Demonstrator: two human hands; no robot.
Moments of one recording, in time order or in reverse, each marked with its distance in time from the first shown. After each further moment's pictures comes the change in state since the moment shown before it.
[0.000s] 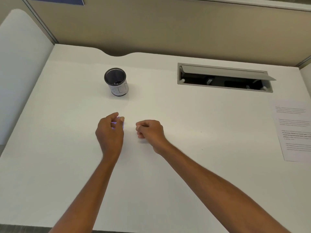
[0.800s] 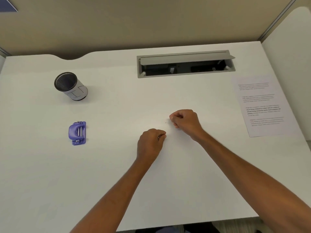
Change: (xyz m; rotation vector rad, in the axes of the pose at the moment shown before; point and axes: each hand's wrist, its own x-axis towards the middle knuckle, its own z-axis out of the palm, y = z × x) left_hand -0.162 0.071 0.171 0.416 -0.733 0.326; right_hand -0.004 0.056 -0.281 -0.239 0.239 -0.132
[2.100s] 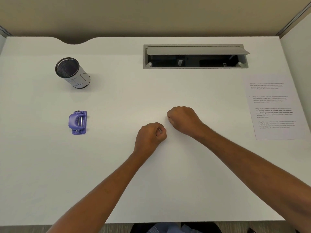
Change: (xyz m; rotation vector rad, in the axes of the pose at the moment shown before) left_hand 0.008 -0.017 0.003 -0.105 0.003 -0.072; right_hand 0.016 -0.019 0.021 -1.215 -0.225 -0.564
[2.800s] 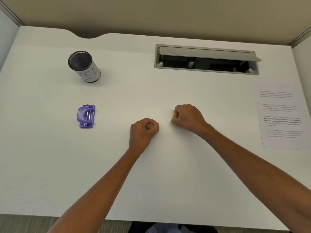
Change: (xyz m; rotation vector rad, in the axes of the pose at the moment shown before) left_hand 0.002 -0.037 -0.031 -0.409 0.143 -0.209; right_hand 0.019 -0.010 -0.001 0.410 0.000 0.251
